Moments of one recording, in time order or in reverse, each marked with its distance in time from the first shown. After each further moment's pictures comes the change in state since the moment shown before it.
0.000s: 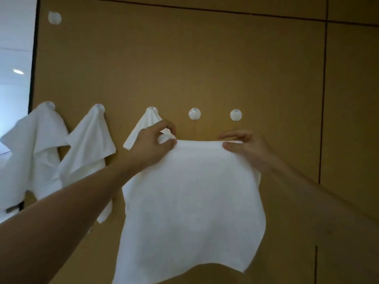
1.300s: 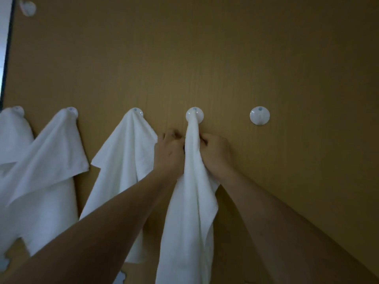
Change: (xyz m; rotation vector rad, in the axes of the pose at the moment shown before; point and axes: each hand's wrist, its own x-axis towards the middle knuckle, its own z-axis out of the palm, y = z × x) left_hand 0.145 -0.103 0.181 0.308 0.293 -0.080; right_hand 0.201 0.162 0.087 -0.243 0.147 -0.062
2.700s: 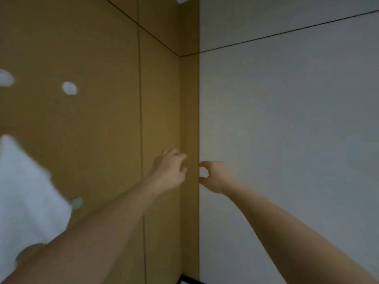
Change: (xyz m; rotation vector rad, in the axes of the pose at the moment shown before) left_hand -0.272 0.261 -0.169 -0.738 -0.756 0.721; right_hand -0.437 -0.256 -0.268 -1.185 0.066 0.984
